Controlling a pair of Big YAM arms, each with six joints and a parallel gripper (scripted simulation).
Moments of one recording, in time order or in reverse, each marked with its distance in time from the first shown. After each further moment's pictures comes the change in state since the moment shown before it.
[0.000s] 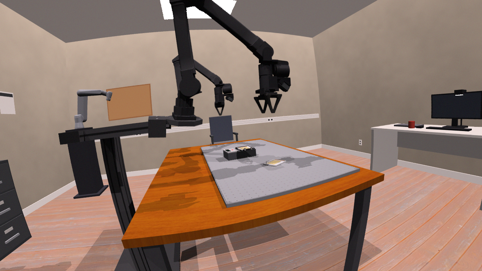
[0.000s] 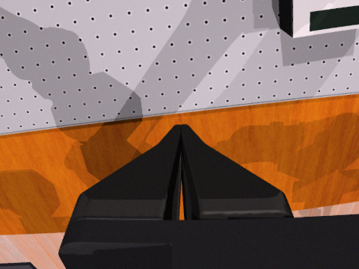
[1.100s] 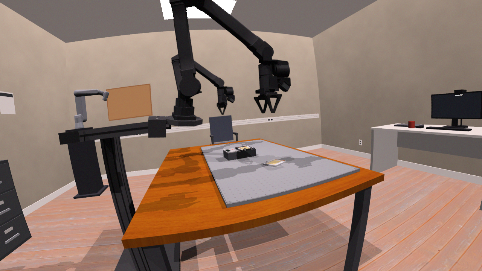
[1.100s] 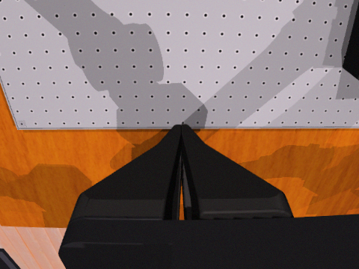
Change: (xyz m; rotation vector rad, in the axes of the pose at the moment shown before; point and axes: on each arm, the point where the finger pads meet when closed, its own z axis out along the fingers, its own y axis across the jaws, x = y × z) left arm -0.026 0.135 -0.007 0.022 0.014 -0.147; right arm 0.000 0.000 0.000 0.000 0.000 0.000
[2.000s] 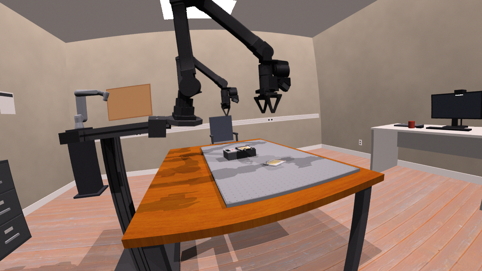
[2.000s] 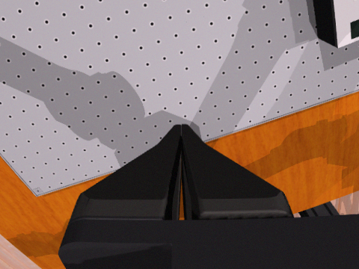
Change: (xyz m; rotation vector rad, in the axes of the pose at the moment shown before) left arm -0.020 -0.050 0.015 0.081 -0.013 0.330; right arm 0.000 0.000 0.000 0.000 0.000 0.000
